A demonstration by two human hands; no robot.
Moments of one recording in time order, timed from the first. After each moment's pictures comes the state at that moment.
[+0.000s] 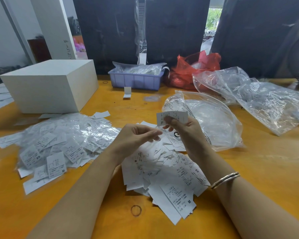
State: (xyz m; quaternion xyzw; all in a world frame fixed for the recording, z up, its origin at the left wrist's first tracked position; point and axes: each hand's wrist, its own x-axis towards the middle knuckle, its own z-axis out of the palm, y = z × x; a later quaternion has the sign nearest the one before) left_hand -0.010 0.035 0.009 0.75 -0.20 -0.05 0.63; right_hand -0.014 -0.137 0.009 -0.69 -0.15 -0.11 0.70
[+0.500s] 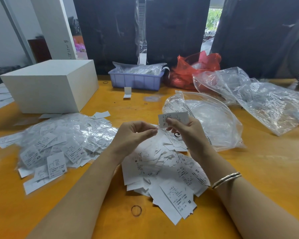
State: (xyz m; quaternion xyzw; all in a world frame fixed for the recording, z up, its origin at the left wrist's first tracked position) left_hand -0.003 0.037 0.003 0.74 -0.19 0.02 0.65; right_hand -0.010 -0.143 0.007 -0.71 -0.14 -0.12 0.68
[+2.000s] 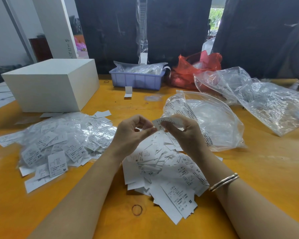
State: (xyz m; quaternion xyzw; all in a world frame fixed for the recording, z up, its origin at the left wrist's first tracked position) left_hand -0.003 0.038 0.003 0.78 -0.21 0.12 0.57; right_hand -0.009 -0.138 0.000 -0.77 -0.22 -0.22 0.55
